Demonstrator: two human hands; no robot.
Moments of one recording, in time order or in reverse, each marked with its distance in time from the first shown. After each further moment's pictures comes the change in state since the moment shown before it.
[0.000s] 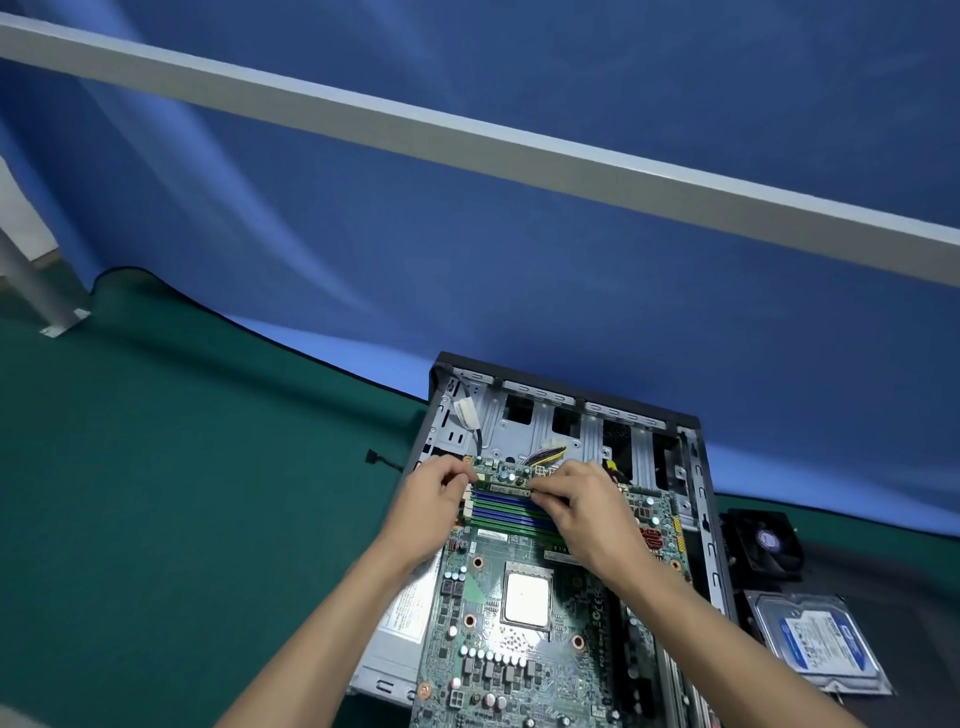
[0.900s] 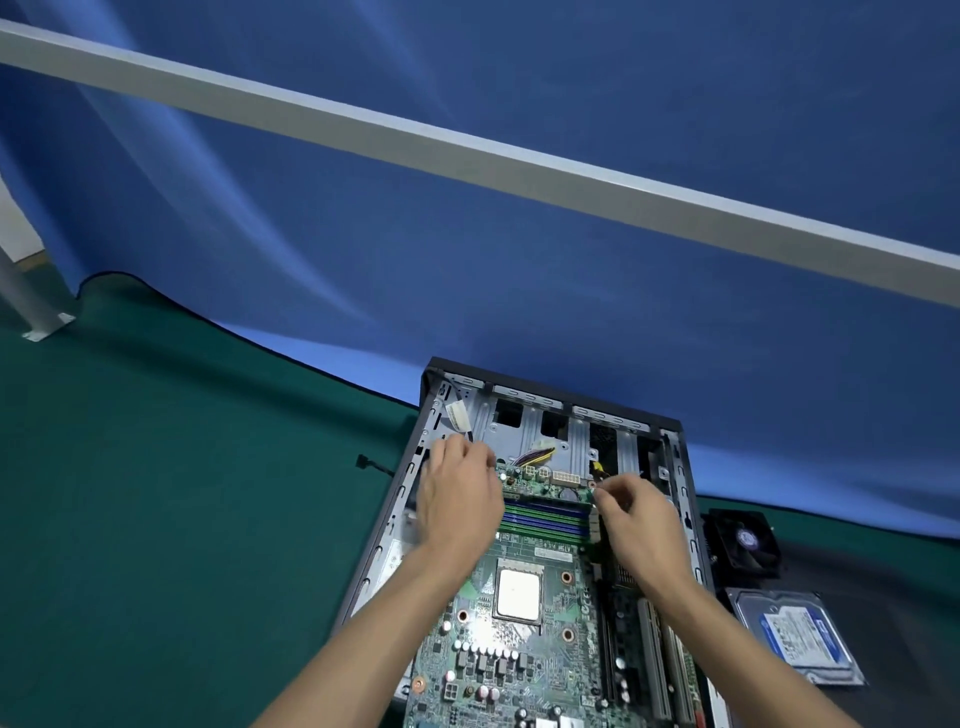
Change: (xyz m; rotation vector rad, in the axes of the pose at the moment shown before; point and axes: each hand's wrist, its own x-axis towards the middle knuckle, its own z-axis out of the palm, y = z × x) left_hand -0.006 0.029 0.035 0.532 0.235 0.223; right_hand -0.029 0.030 -0.017 0.163 0.195 0.425
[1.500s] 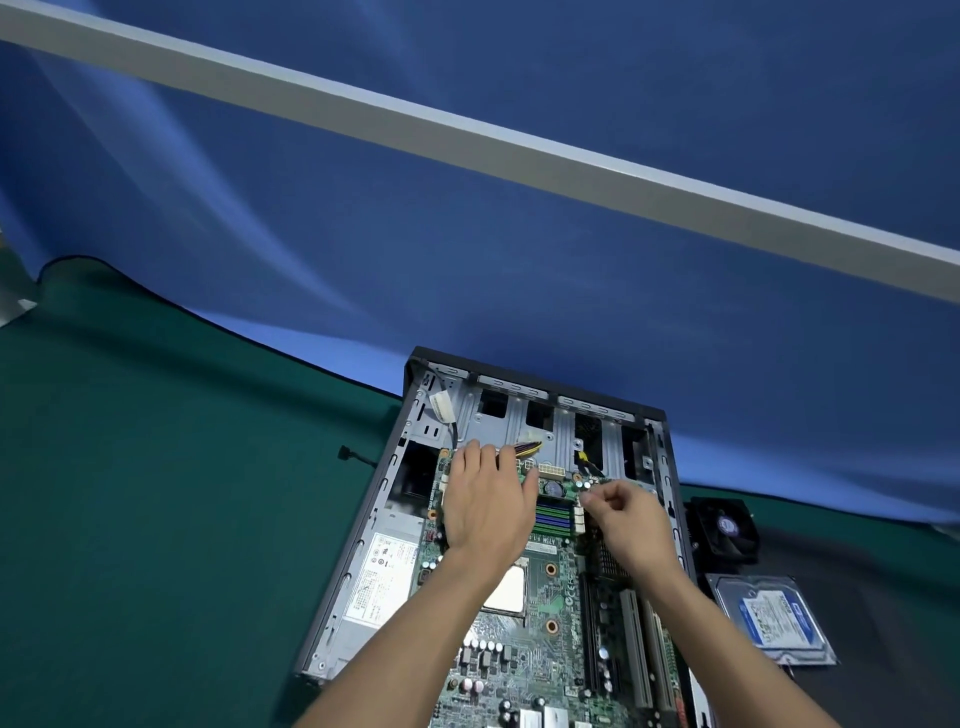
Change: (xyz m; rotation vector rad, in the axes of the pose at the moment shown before) left_hand -0.003 0.019 0.047 0.313 -0.070 0.134; right_hand 0.004 0.011 0.002 0.187 -0.058 0.183
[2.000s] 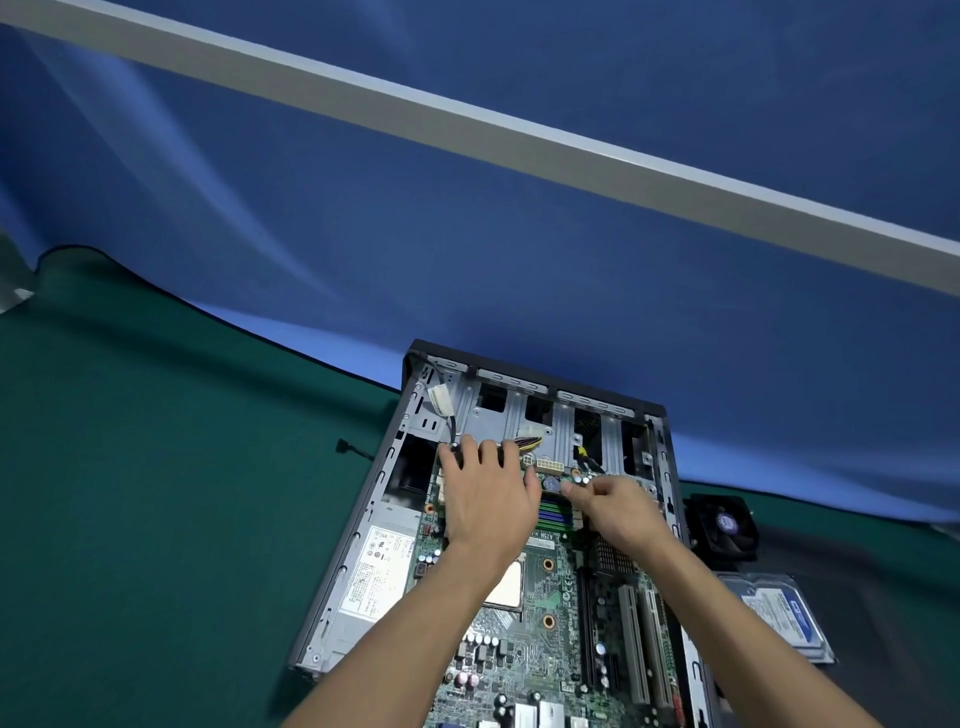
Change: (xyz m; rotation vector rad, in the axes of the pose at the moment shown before) left_hand -0.001 0.006 -0.002 0.145 -0.086 -0.037; right_hand 0.012 -0.011 -0.003 -0.223 -0.234 0.026
